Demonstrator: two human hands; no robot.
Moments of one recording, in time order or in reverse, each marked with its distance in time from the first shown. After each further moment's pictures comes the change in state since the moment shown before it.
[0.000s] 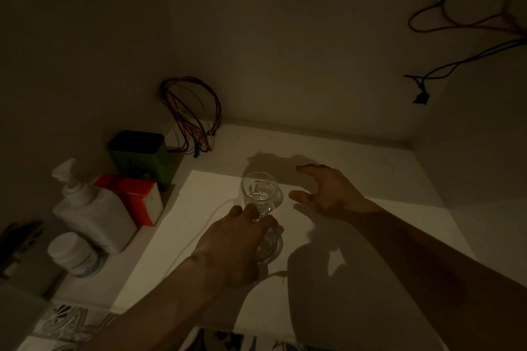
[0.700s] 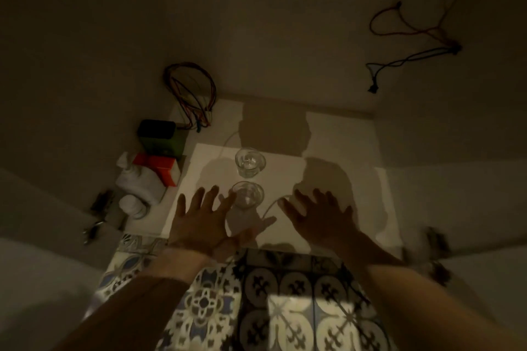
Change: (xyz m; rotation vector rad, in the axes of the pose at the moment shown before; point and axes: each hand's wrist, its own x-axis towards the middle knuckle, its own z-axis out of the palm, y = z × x) left_hand -0.122 0.041 -0.109 -0.081 -0.271 -0.365; right_hand -0.179 -0.079 -0.085 -0.244 -0.456 0.349
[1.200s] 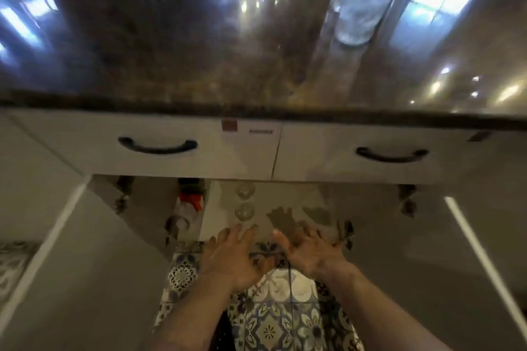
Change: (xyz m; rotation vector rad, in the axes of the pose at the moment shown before) left_hand -0.311 0.107 -0.285 -0.071 -0.131 0.067; right_hand -0.381 -0.045 -0.229 0.173 -0.182 0.071
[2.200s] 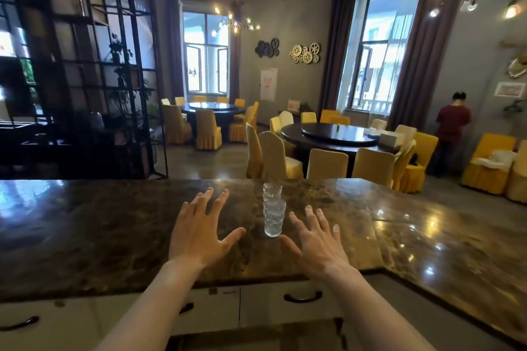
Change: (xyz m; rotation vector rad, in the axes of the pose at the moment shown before) left_hand -0.244 0.087 -0.383 0.095 1.058 0.295; right_hand -0.348 -0.016 -0.273 -0.066 0.962 -0.202
